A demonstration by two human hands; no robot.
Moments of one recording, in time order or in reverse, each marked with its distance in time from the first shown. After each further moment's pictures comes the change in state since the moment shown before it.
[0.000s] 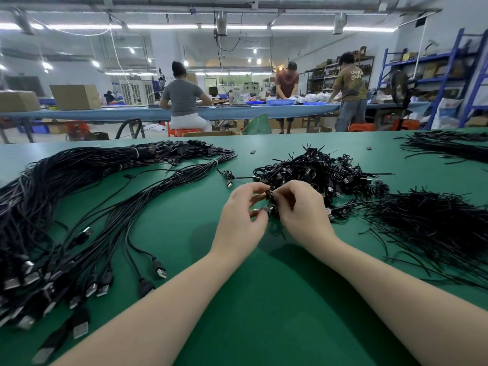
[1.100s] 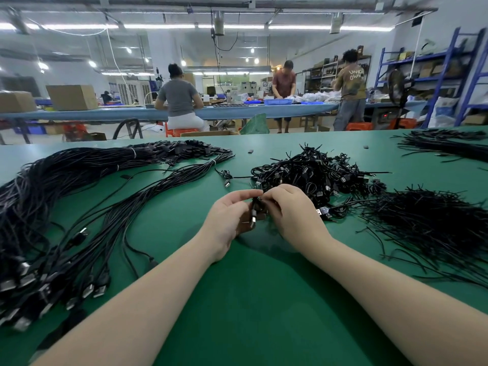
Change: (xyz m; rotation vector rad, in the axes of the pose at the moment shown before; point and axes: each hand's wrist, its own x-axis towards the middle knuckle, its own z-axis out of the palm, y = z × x) left_hand 0.014 -0.003 -0.014 -0.485 -0.120 -0.516; right_hand -0.004 -0.008 -0.001 -0.157 -0.129 -0.213
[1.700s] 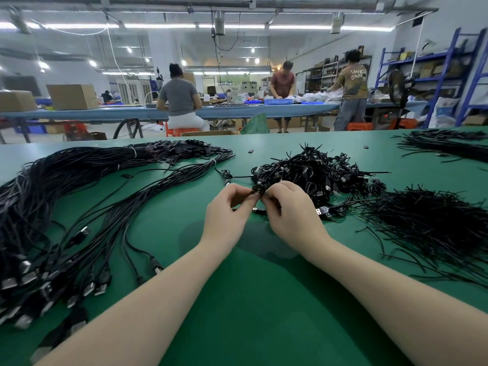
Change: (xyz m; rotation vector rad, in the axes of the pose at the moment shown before) left_hand 0.002 -0.010 -0.001 0.370 0.220 0.438; right_hand 0.000 -0.006 0.001 0.046 0.119 -0.016
